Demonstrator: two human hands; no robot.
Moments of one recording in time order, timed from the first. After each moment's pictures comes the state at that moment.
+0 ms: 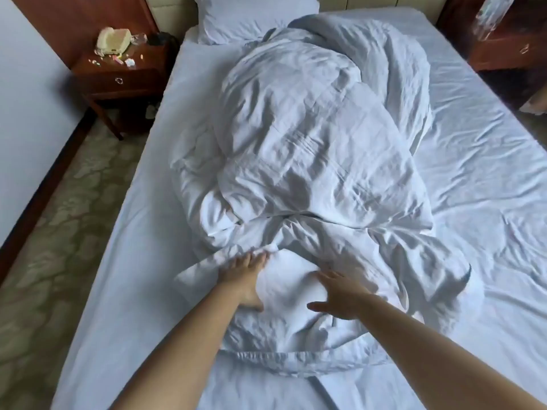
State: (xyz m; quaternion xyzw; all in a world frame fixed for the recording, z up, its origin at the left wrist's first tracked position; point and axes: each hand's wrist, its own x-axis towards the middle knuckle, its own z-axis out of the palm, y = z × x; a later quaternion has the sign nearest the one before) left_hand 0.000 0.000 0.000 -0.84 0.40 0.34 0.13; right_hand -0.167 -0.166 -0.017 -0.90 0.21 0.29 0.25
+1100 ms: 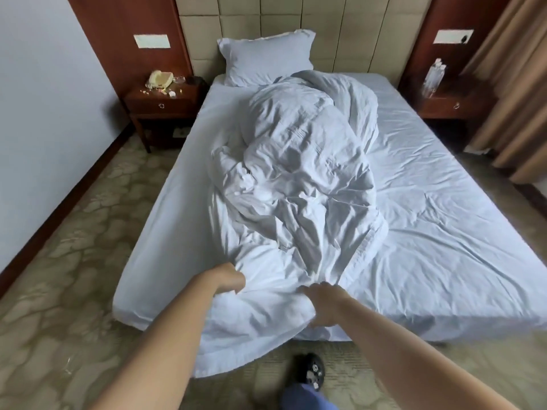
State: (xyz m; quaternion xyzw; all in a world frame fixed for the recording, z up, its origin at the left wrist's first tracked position) left_hand -0.242 0.228 0.159 -0.89 0.16 0.42 -0.10; right_hand -0.394 0.060 0.081 -0.93 0.13 0.32 0.08
